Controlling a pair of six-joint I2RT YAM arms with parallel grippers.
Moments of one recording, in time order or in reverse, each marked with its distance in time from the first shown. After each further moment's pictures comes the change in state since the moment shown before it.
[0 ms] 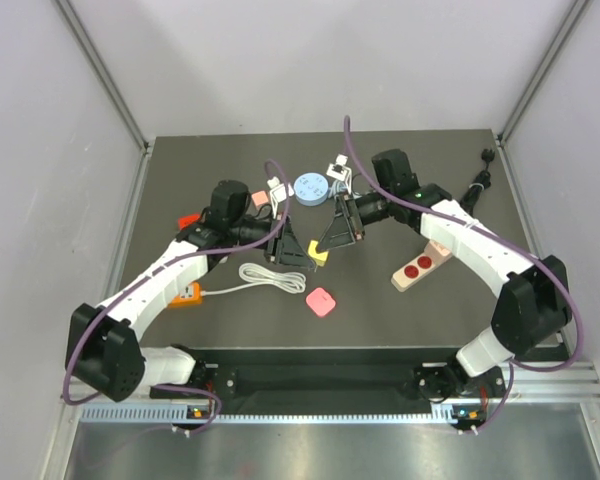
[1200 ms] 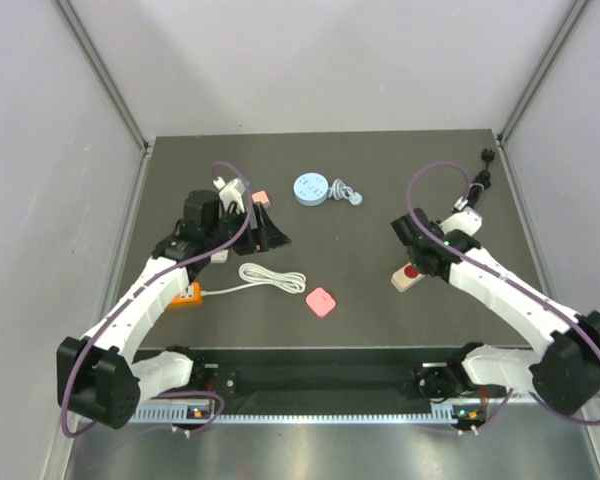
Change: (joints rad) left arm 0.144 -0.143 -0.097 -0.063 -0.518 -0.081; right arm 0.040 -0.370 -0.379 -0.403 1.846 0.971
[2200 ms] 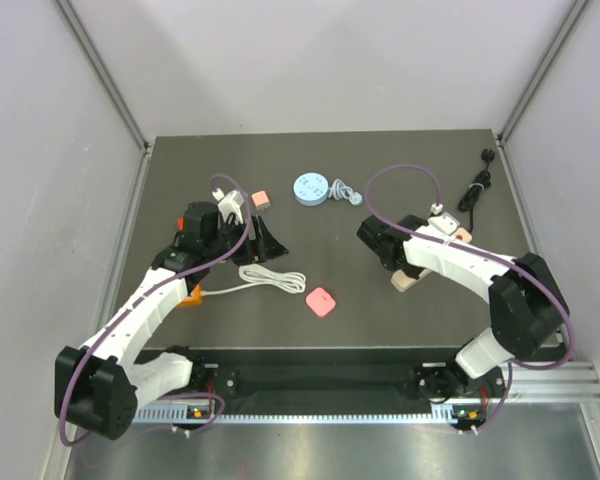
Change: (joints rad) left arm 0.000 -0.064 -0.103 0.019 -0.005 0.001; right arm 0.105 0.366 0.137 -0.257 0.140 0.369
